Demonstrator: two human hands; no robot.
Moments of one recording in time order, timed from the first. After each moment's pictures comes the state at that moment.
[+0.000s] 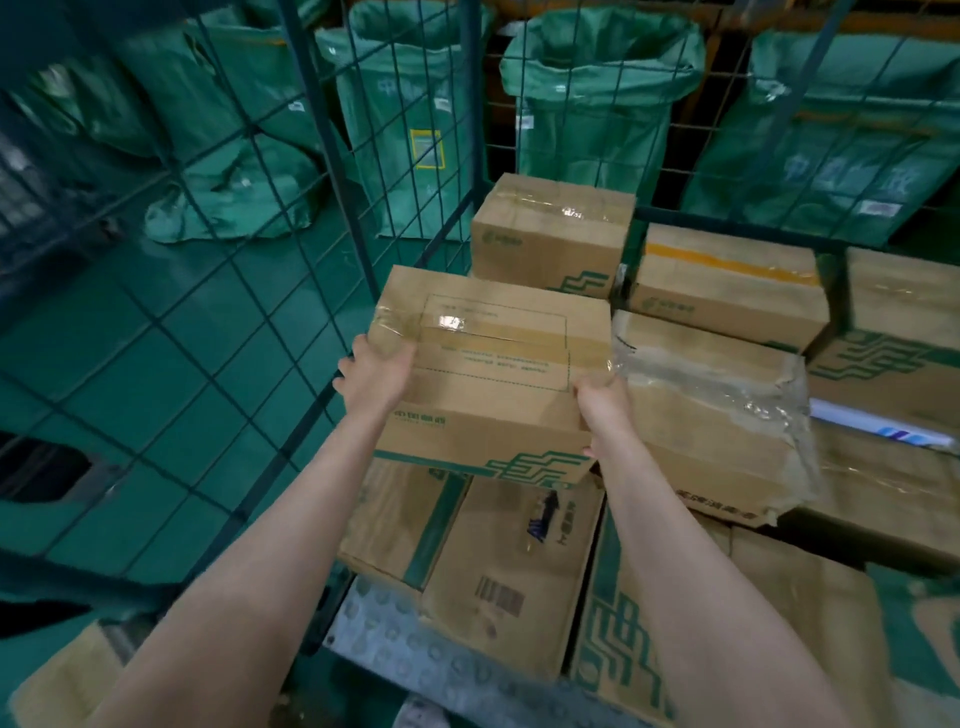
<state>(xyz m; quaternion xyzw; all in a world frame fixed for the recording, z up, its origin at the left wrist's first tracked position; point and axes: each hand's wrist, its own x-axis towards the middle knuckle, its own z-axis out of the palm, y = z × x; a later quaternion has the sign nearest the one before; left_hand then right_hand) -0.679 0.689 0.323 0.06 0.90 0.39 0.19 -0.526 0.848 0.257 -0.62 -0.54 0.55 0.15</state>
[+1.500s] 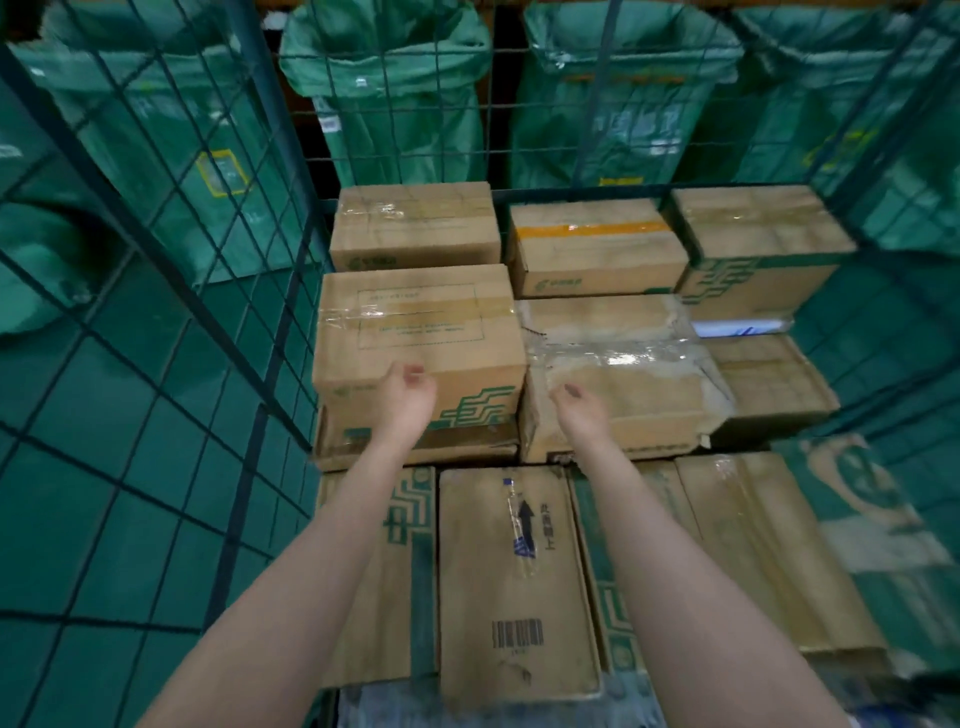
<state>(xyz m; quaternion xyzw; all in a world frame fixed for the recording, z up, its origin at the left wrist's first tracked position) -0.701 0.788 0.289 0.30 0.81 0.38 0.33 -0.533 0.850 0.259 -0.69 -0.47 0.50 0.23</state>
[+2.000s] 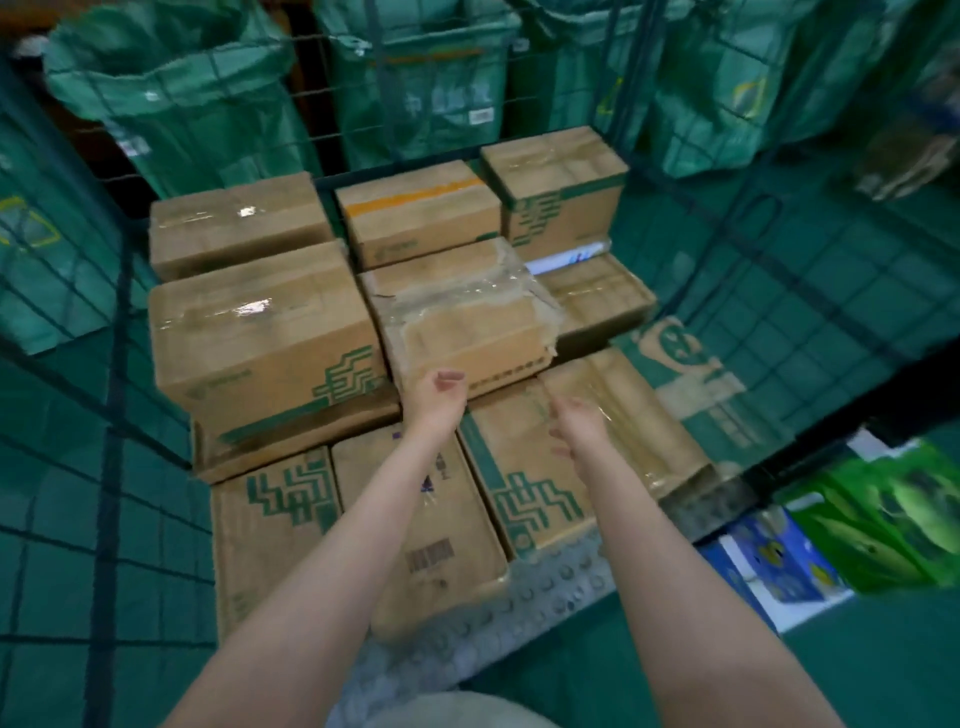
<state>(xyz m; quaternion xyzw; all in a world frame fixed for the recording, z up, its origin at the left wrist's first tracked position) -0.512 0.739 0.289 0.42 0.73 0.32 0.44 -0.359 0.733 0.257 -0.74 -0.29 0.52 0.32</state>
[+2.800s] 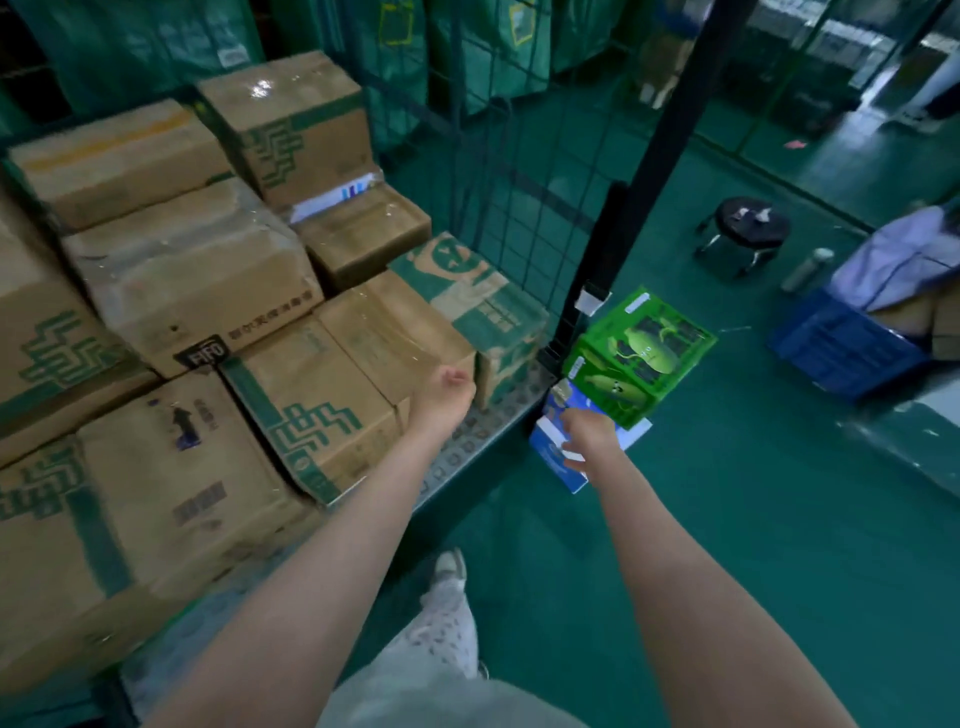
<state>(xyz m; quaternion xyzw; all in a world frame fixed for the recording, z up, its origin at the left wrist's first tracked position) -0.186 0.576 0.249 0.55 0.64 0.18 0.51 -0.035 0.494 0.239 -0.79 -0.10 0.48 0.37</state>
